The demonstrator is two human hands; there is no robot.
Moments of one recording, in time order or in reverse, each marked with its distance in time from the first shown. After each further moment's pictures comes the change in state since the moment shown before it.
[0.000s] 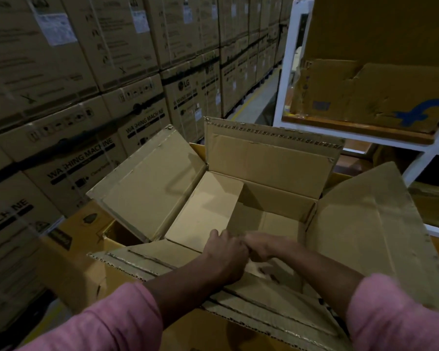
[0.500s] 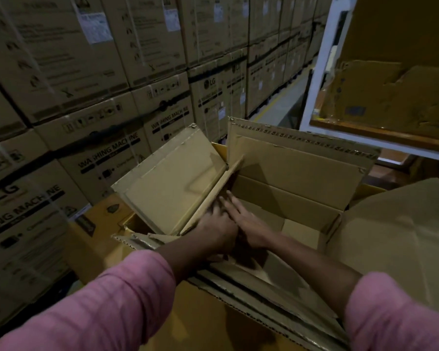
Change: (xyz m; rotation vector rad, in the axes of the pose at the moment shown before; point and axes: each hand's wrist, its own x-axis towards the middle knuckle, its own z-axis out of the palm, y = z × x) left_hand 0.019 -0.065 -0.017 -0.044 -0.148 -0.210; right_hand 0.036 -0.041 -0.032 0.023 0.357 -0.311
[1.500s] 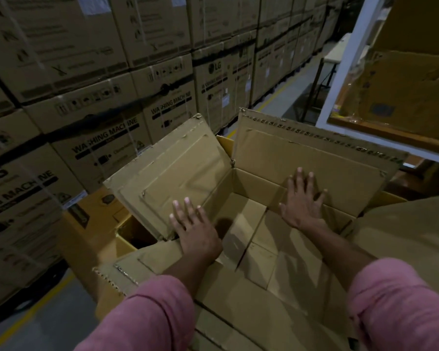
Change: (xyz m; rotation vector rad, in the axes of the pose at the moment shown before) left_hand 0.058 -0.023 0.087 -0.472 0.160 -0.577; right_hand 0.017 0.106 -0.045 -0.389 0.160 0.671
